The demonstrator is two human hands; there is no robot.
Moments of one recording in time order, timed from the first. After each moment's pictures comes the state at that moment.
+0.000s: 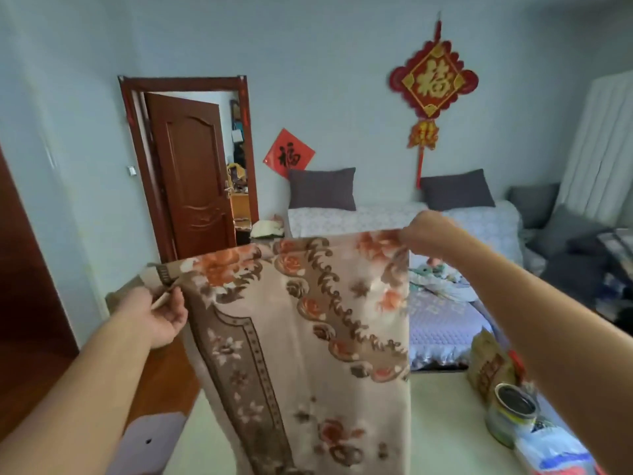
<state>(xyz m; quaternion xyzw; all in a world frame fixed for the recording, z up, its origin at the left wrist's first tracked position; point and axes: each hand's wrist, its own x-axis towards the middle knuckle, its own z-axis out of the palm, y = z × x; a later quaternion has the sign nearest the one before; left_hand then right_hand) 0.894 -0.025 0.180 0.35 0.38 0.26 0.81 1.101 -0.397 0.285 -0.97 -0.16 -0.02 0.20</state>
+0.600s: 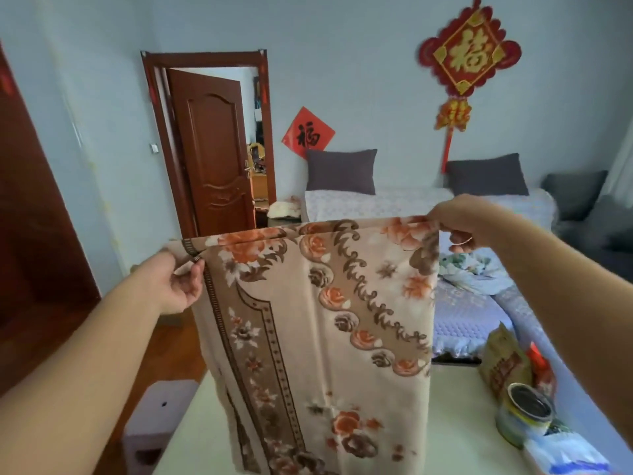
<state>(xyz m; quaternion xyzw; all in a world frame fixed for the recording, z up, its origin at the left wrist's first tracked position) 0.926 -0.051 0.194 0.42 0.40 0.24 0.78 1.170 -0.425 0.286 -0.93 -0.09 0.07 0.34</state>
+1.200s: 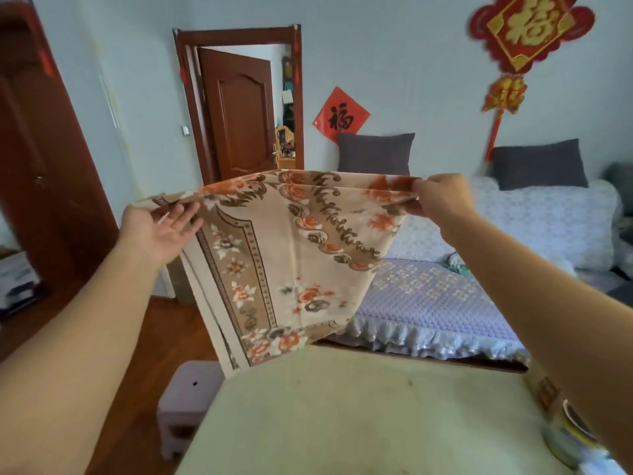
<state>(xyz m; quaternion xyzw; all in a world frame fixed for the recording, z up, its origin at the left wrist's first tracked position) 0.918 0.059 0.219 0.34 0.22 0.41 0.82 1.182 -0.276 0.253 -0.77 -0.16 -0.01 0.62</state>
